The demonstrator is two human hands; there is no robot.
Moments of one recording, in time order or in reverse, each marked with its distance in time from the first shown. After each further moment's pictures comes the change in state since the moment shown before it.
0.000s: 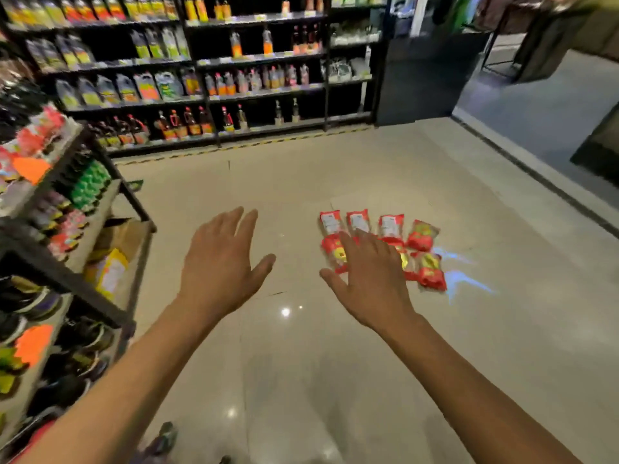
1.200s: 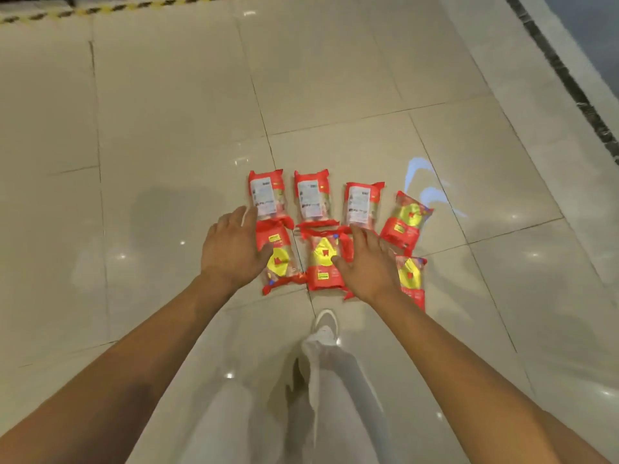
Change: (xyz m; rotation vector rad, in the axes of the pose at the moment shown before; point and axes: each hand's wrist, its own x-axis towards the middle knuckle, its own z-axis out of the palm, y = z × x) left_hand 0.649 0.170 0.577 -0.212 -0.580 -0.131; right_hand 0.623 0.474 0.368 0.116 -0.448 0.299
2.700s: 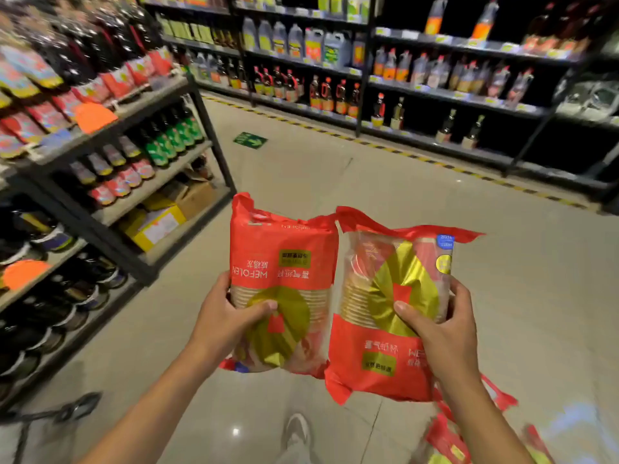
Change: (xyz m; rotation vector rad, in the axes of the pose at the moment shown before) left_hand -0.261 -0.077 -0.220 -1.265 0.761 -0.718; right_hand -0.073 -0.222 -0.226 0.970 -0.124 -0.444
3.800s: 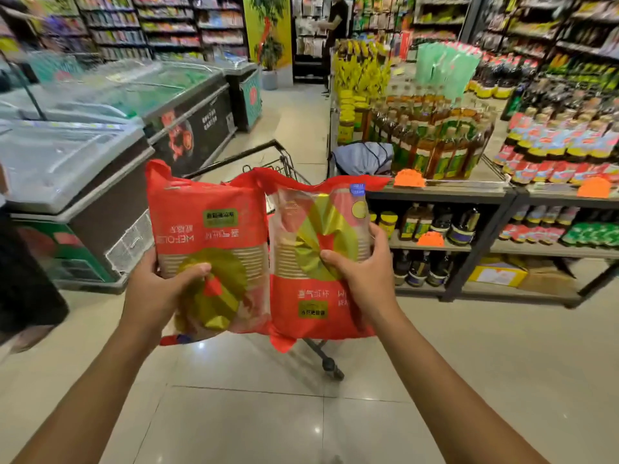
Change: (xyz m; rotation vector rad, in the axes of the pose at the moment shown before) left_hand -0.608 -0.252 -0.709 -0.202 1.331 -0.080; right_hand -0.732 -0.119 0.597 0.053 -1.268 -0.366
